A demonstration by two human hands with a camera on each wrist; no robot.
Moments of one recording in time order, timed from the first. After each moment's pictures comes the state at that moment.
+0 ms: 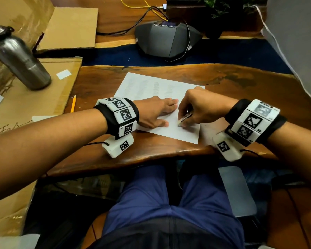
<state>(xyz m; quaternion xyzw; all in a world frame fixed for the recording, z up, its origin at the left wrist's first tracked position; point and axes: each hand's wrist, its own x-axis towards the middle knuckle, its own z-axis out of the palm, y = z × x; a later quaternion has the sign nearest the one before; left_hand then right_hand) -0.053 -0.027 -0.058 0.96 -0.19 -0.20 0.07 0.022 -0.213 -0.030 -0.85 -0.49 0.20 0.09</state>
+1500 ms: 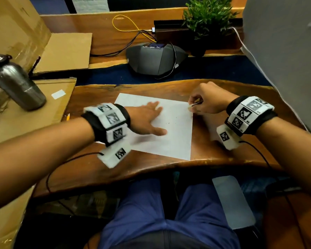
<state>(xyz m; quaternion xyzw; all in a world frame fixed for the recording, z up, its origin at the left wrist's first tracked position) -0.057 -0.044 -0.013 0.96 -0.07 -0.27 0.03 0.079 -0.252 -0.023 -0.92 -0.38 0.10 0.08</state>
